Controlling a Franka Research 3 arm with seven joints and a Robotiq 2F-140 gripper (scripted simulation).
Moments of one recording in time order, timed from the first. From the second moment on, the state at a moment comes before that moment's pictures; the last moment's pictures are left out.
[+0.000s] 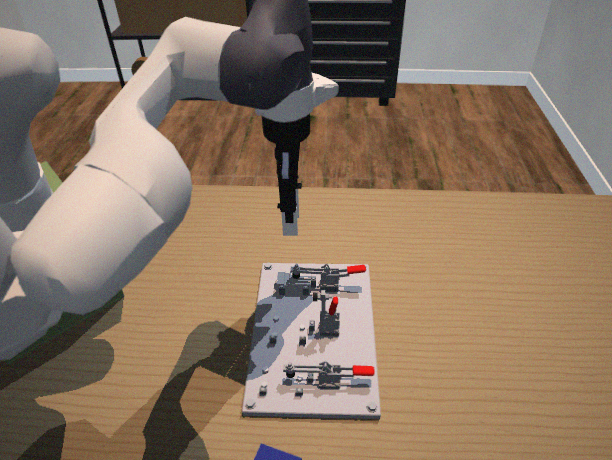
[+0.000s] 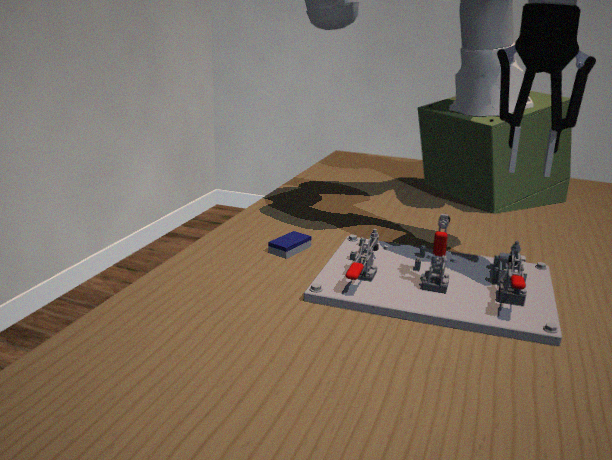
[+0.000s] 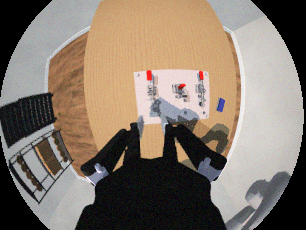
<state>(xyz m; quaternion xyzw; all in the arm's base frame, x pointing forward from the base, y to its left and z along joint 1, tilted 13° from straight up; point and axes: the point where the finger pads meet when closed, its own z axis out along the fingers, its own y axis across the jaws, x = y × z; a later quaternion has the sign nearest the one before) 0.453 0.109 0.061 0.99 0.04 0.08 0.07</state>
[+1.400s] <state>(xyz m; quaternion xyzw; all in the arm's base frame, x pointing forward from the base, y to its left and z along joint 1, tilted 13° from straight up) 0.455 0.102 0.028 0.99 0.04 0.07 0.08</state>
